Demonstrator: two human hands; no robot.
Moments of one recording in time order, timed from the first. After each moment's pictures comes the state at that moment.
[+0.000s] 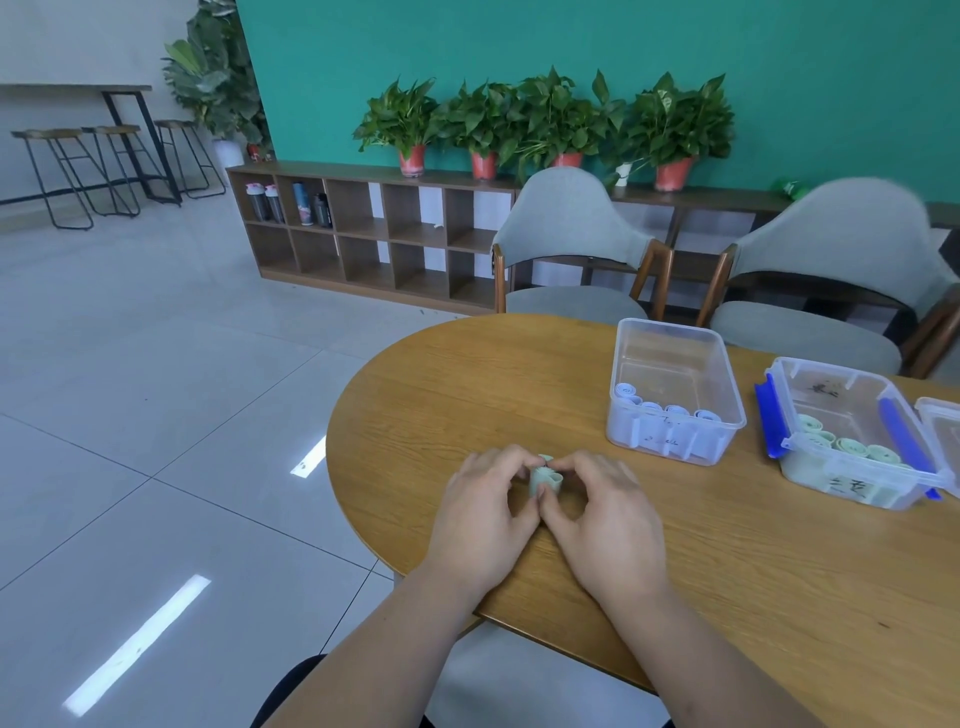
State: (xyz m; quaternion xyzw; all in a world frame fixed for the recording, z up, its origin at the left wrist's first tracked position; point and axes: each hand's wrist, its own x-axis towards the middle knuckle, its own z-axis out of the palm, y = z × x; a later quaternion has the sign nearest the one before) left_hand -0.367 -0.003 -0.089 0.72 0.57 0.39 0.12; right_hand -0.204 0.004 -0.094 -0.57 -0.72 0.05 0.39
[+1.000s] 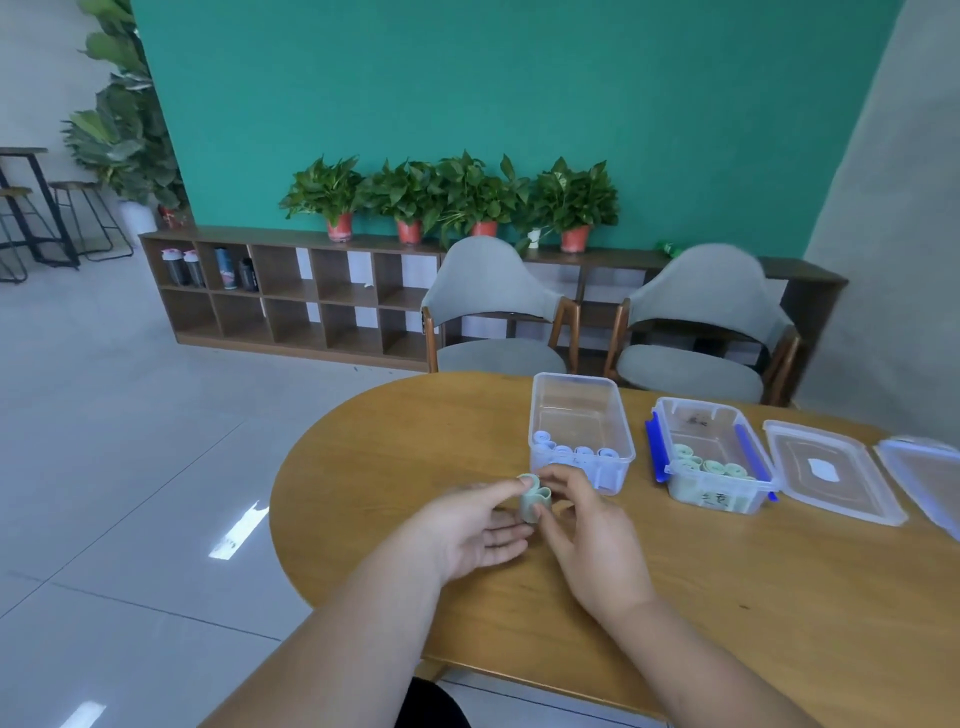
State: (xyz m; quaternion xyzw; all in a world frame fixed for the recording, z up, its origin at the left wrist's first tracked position) left_hand -0.323 0.013 0.000 0.35 0.49 0.34 0.72; right_hand -0.149 -0.024 -0.038 -0.56 -0.70 0.12 0.43
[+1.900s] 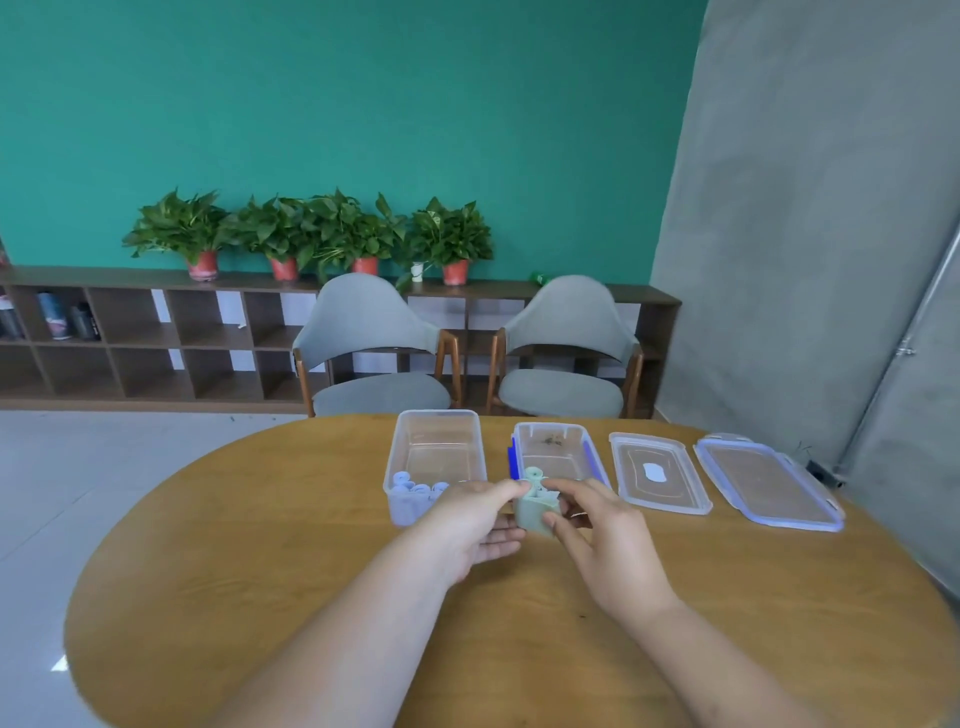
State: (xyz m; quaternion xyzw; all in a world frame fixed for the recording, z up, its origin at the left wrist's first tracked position) left_hand -0.151 0.018 0.037 0.45 0.48 0.31 0.69; right_hand 0.019 -0.064 0.010 -0.59 -0.67 0.03 0.45
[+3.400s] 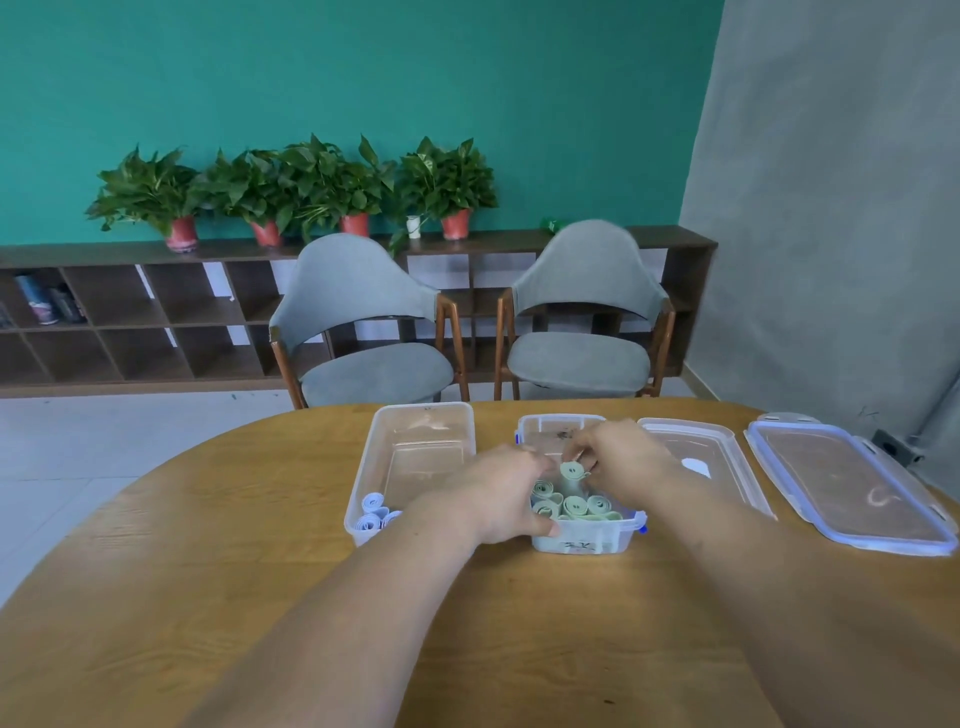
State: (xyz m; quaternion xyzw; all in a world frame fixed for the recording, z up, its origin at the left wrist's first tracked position) left_hand -0.085 0.139 0.035 0.91 0.40 0.01 0.11; right_hand 0.121 0.127 0.023 -0.71 -0.69 0.09 0.08
